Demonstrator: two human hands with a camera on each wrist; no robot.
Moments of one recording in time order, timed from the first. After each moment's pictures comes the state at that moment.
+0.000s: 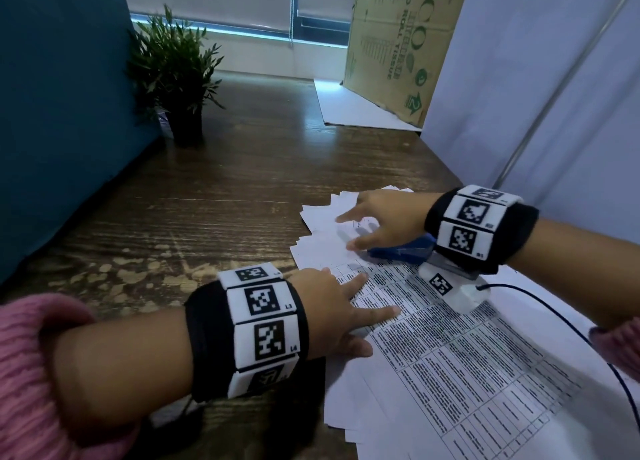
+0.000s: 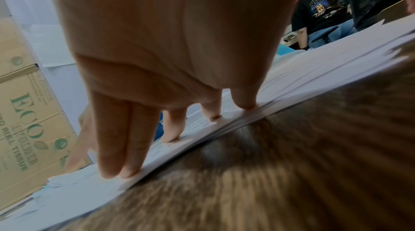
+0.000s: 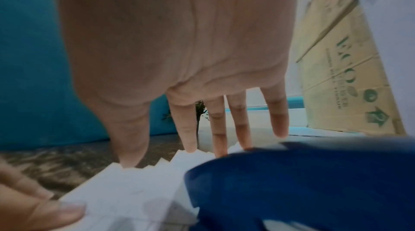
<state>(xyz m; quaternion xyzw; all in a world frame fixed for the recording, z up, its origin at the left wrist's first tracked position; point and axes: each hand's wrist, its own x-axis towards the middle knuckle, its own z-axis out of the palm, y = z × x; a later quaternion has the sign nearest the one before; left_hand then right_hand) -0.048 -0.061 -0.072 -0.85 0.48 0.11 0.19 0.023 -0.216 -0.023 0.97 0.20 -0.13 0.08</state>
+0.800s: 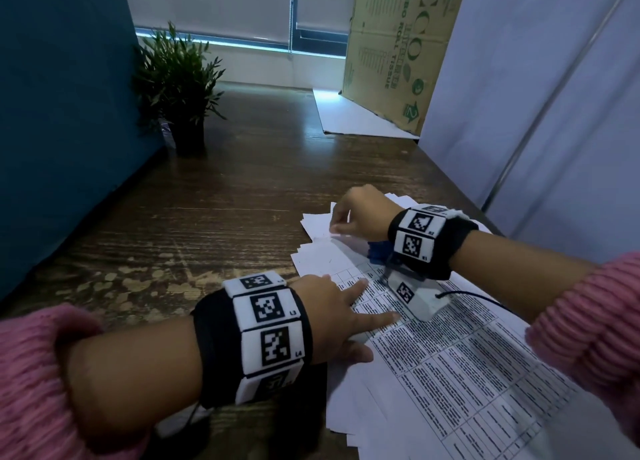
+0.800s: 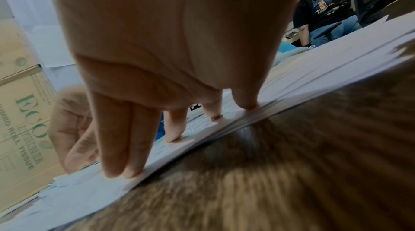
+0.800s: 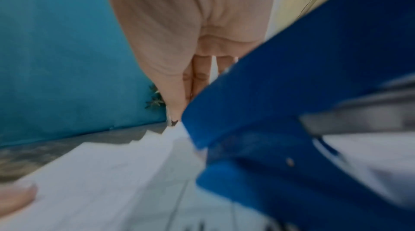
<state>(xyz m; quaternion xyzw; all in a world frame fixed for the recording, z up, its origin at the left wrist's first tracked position) -0.050 -0.063 -0.069 -0.85 0.48 0.12 0.19 0.044 -0.197 -0.043 0.98 0.18 0.01 -0.08</state>
